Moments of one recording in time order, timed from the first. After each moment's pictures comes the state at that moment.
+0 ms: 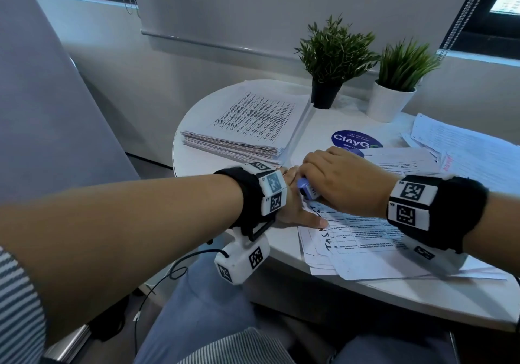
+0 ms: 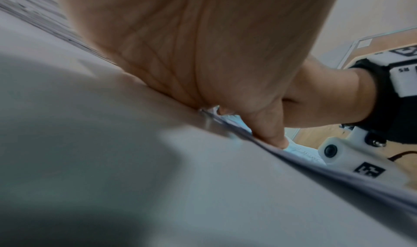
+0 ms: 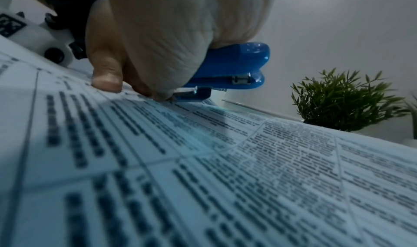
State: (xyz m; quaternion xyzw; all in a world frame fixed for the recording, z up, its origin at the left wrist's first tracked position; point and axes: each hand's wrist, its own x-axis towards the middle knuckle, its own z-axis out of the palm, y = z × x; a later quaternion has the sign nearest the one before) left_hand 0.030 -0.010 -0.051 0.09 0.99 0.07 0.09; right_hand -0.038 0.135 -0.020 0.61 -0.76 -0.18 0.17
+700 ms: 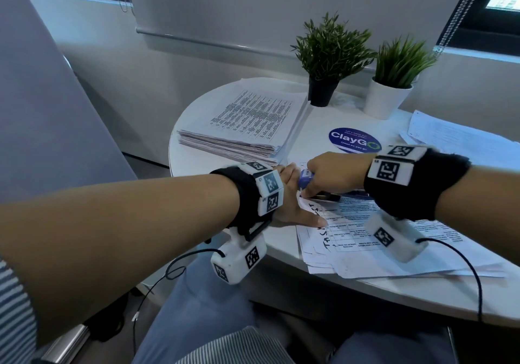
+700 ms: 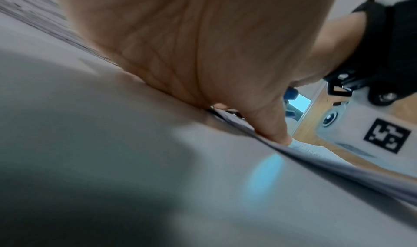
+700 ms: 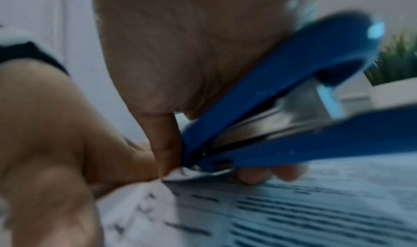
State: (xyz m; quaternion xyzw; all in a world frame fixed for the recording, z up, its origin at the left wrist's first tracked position) left_hand 0.025 -0.010 -0.064 0.02 0.99 0.07 0.11; right_hand -0.038 0.100 0.003 0.34 -0.92 -0.09 -0.18
